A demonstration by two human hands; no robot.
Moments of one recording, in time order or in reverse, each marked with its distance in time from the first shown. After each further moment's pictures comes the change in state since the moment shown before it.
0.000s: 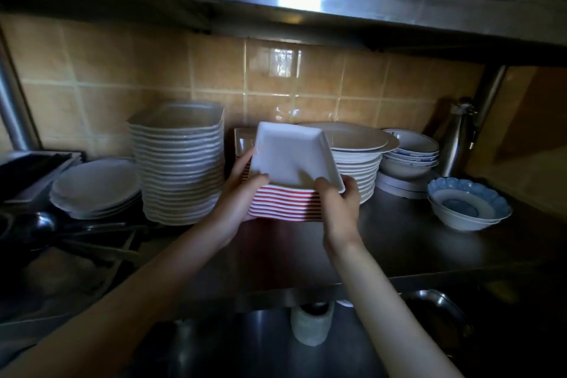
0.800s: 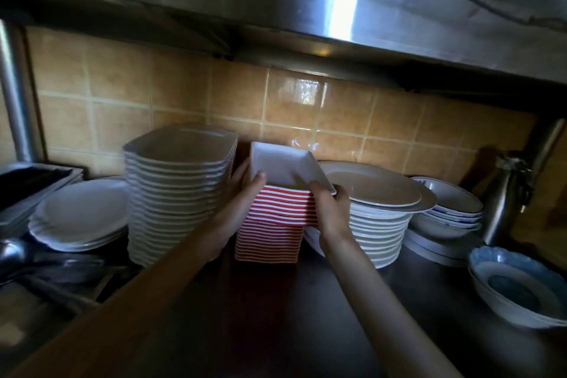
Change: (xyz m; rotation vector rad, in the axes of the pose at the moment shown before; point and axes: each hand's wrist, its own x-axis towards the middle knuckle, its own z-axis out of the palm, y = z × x) left_hand 0.104 -0.005 -0.015 0.114 0.106 0.297; right_hand 0.121 0.011 0.064 -0.070 -0.151 0.015
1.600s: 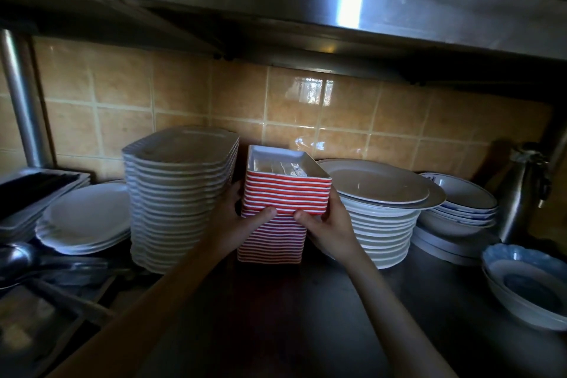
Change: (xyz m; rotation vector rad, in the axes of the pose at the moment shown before) left_hand -0.003 -0.050 -0.010 0.146 0.036 -0.038; right_hand 0.023 0.049 -0.035 -0.140 -0.401 -0.330
